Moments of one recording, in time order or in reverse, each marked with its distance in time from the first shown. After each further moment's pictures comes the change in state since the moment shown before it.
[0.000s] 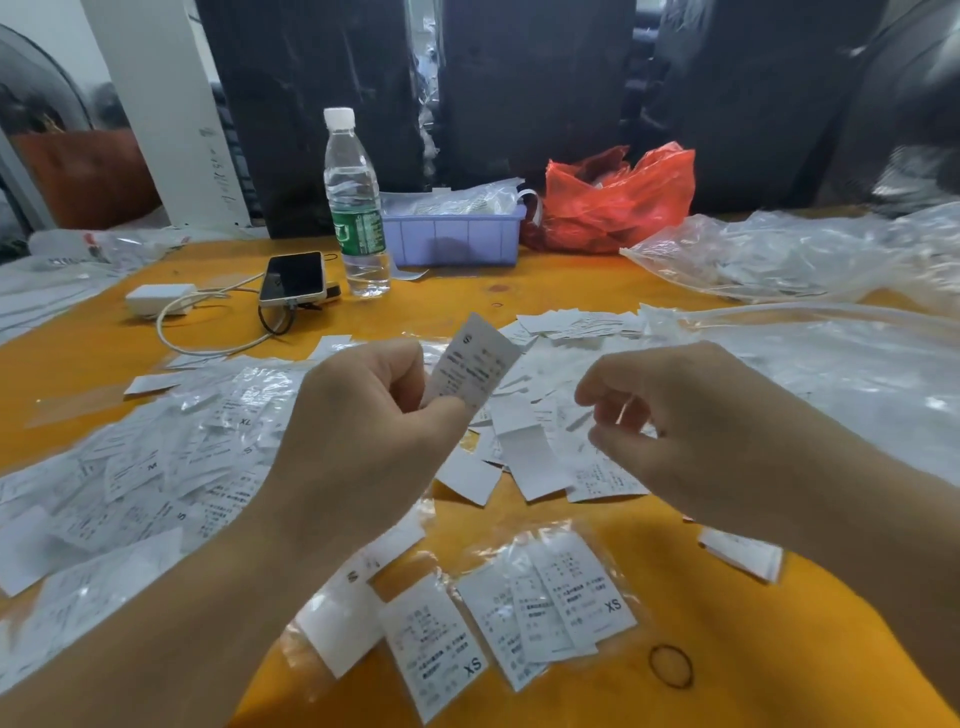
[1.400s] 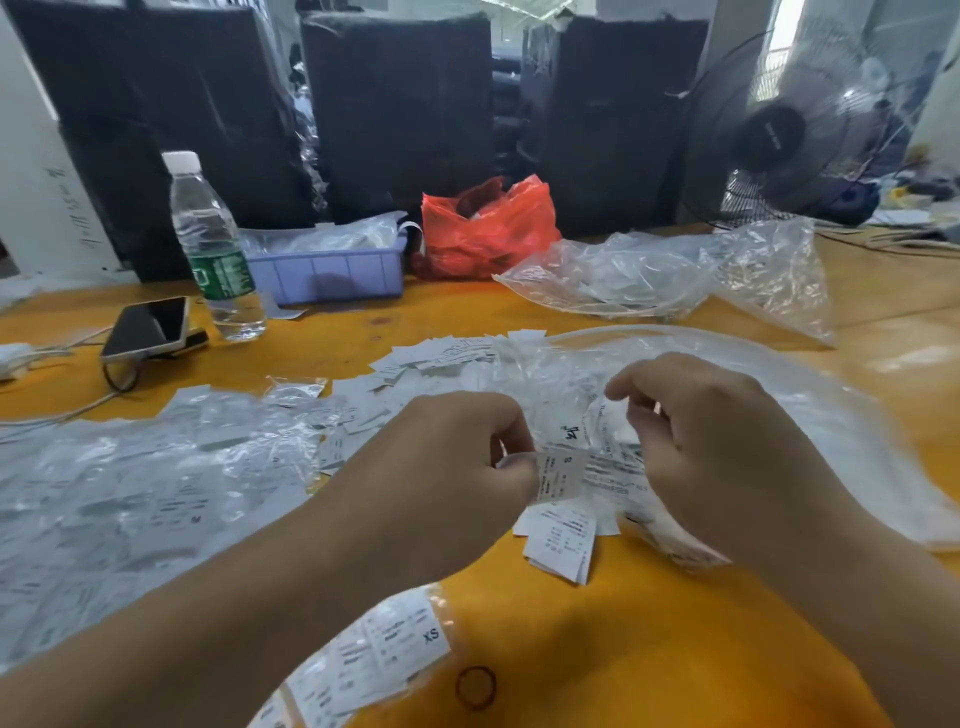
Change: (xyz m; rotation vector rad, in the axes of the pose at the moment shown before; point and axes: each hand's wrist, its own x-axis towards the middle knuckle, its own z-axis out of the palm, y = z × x) left_hand 0.002 0.086 0.082 0.143 -0.549 0.149; right_hand -0.064 0.071 -0.037 -0.108 0.367 0.206
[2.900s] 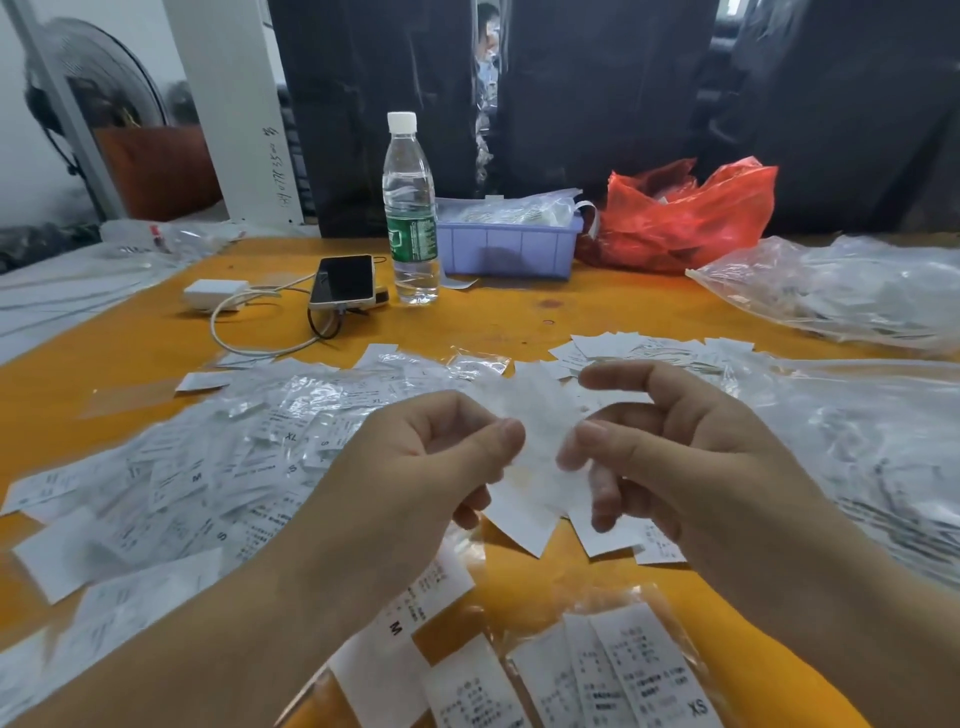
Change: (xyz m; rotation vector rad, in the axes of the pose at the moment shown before) left_hand -0.060 -0.104 -0.060 -0.744 0.333 -0.275; right_hand 0.036 -0.120 0.080 1.281 -0.498 0.220
